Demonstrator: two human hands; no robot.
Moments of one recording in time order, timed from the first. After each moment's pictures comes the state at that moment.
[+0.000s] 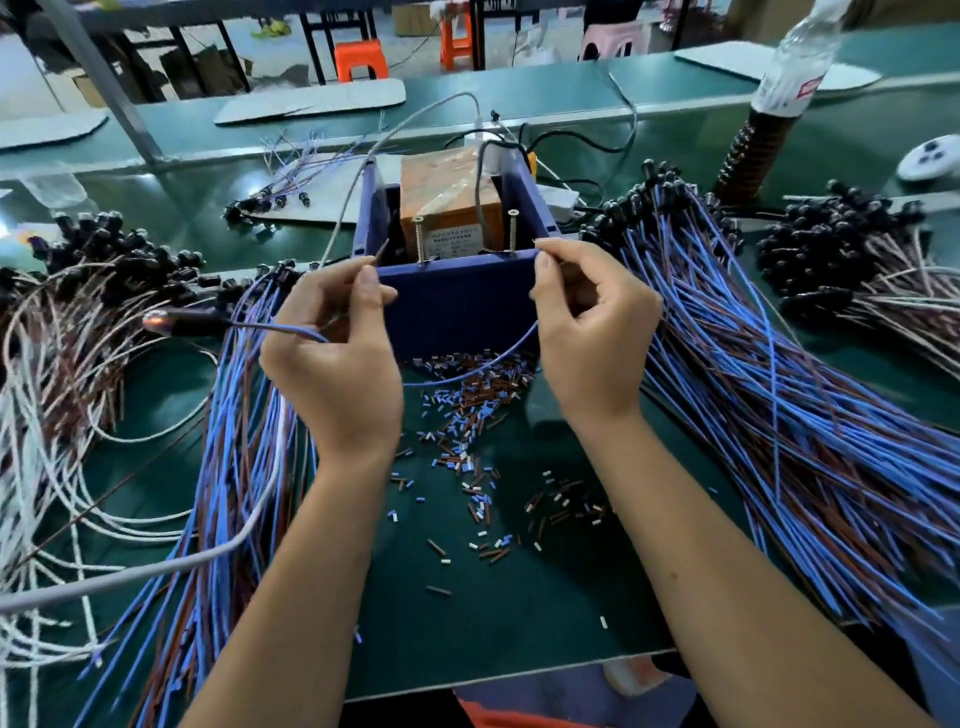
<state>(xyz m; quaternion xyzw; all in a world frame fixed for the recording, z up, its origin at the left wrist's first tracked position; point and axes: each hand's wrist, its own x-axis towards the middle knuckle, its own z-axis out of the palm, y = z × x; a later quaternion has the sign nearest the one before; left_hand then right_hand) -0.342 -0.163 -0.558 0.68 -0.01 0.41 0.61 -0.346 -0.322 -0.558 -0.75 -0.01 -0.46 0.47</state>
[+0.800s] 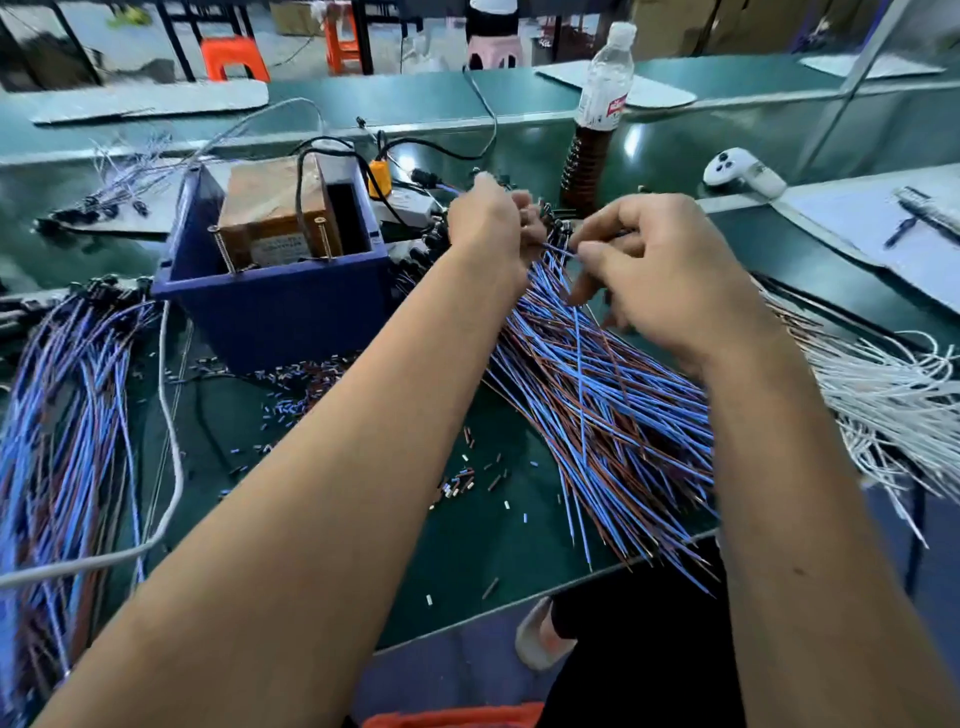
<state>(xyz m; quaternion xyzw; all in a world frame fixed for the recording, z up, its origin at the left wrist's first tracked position) -0.301 -0.394 -0.480 0.47 0.11 -0.17 0.86 -0.414 -0.489 -0.484 -0.89 0.09 -0.19 0.40</state>
